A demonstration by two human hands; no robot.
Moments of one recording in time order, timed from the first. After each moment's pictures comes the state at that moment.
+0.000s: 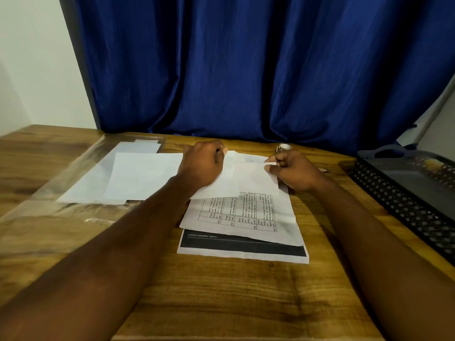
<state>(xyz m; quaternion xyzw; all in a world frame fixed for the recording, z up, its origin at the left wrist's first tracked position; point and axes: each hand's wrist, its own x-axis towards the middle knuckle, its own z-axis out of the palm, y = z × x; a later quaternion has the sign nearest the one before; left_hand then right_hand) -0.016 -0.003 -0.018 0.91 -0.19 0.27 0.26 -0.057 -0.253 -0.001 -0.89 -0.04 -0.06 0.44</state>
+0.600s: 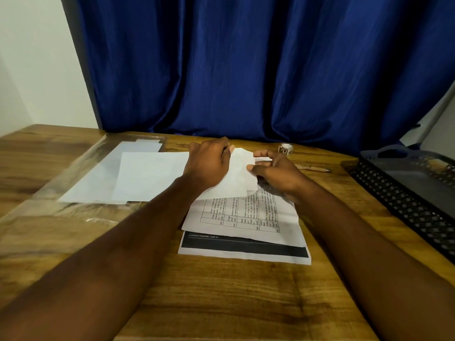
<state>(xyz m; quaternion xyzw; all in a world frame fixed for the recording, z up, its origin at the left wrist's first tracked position) -0.021 -0.015 -0.015 0.91 -0.19 0.29 0.24 -0.064 -0.205 -0.004 -0.76 0.02 0.01 0.65</state>
